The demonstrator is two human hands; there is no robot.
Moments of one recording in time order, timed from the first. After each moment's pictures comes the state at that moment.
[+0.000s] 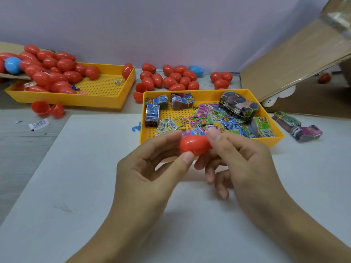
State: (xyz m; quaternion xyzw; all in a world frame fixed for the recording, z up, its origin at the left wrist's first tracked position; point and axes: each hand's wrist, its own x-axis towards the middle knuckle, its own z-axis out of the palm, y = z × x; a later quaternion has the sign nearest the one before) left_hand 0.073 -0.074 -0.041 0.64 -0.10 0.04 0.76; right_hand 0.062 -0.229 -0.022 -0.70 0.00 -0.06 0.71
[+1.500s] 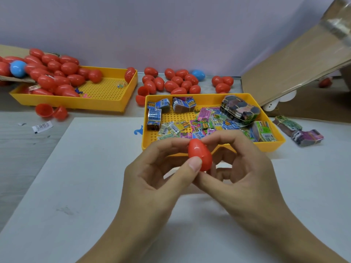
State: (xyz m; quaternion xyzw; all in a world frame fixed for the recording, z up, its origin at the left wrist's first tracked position) left_hand 0.068 -0.076 -0.032 0.61 -0.13 0.00 0.78; right_hand 0.053 -0.225 -0.024 -0.76 -0.08 -0.14 0.63
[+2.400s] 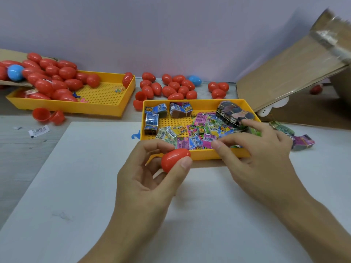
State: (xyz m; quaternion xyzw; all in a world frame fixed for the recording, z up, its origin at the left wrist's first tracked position) left_hand 0.072 -0.077 -0.036 0.63 -0.10 0.06 0.76; right_hand 0.076 -0.267 -0.023 -0.95 0.01 -0.23 0.21
